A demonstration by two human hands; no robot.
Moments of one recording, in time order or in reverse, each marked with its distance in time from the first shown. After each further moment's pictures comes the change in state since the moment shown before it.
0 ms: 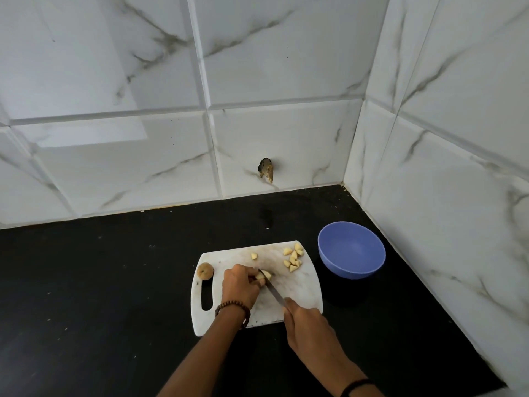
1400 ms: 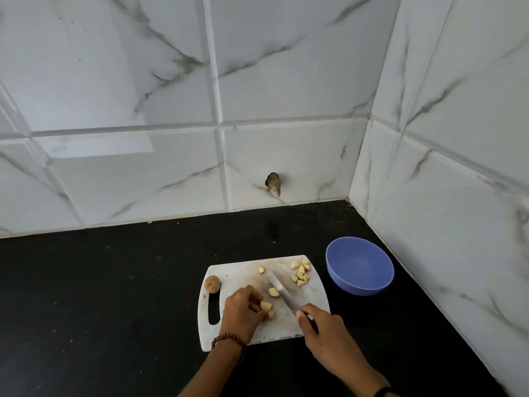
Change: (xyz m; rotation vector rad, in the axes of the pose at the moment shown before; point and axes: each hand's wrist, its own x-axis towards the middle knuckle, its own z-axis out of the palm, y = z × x) left_hand -0.023 -0.018 -0.013 -0.126 -0.099 0.066; right_hand 0.002 0.010 -0.025 0.298 -0.014 0.000
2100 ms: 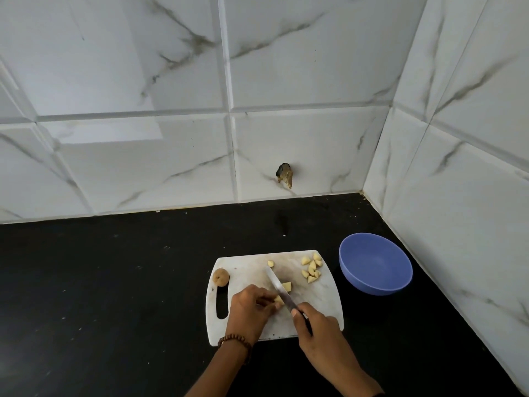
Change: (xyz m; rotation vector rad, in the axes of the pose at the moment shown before) left_hand -0.002 -0.003 0.001 -0.011 0.046 0.065; right_hand 0.016 -0.001 0.035 0.029 0.015 -0.023
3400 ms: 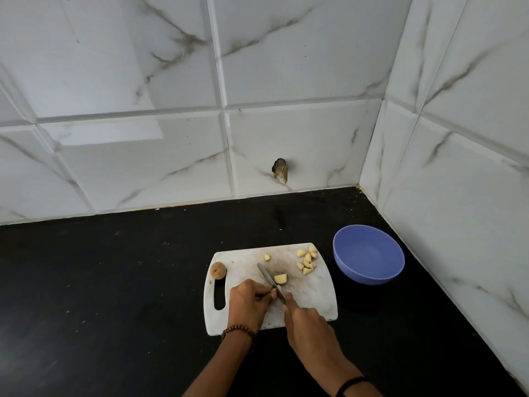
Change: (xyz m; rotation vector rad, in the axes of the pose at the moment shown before) left_hand -0.007 0.013 0.005 0.039 0.063 -0.040; right_hand -0.003 -0.010 0.011 -0.341 -0.015 0.003
